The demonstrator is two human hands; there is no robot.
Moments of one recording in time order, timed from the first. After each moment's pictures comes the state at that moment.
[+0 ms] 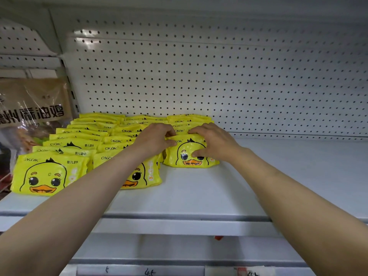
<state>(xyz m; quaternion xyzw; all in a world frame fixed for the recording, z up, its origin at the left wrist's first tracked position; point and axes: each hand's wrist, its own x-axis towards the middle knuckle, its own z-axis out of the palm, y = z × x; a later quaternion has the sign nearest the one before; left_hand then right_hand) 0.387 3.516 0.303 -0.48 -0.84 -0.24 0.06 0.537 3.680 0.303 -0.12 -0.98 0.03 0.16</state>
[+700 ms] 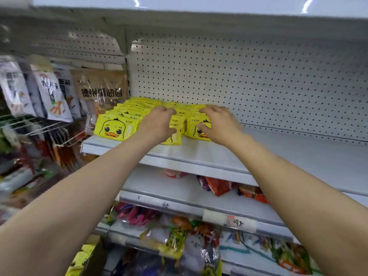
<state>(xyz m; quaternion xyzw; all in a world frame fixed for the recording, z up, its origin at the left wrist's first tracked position) 0.528 3.377 0.336 -0.38 -0.89 -0.17 0.18 0.635 3.560 0.345 -0.10 -0.96 0.00 0.26</state>
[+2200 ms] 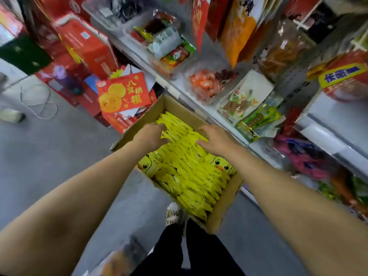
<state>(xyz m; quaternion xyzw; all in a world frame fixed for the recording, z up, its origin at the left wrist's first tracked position) 0.356 2.780 -0.047 -0.08 -0.96 -0.14 -0.23 0.370 3.018 -0.018 0.07 -0.95 0.16 -0.25</state>
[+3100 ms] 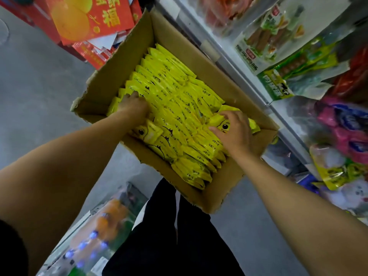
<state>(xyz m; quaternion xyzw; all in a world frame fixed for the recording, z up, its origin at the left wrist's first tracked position) 0.344 2.769 -0.213 -0.15 -0.90 0.10 -0.40 0.422 3.075 -0.182 -0.07 -0.96 0.25 -0.14</state>
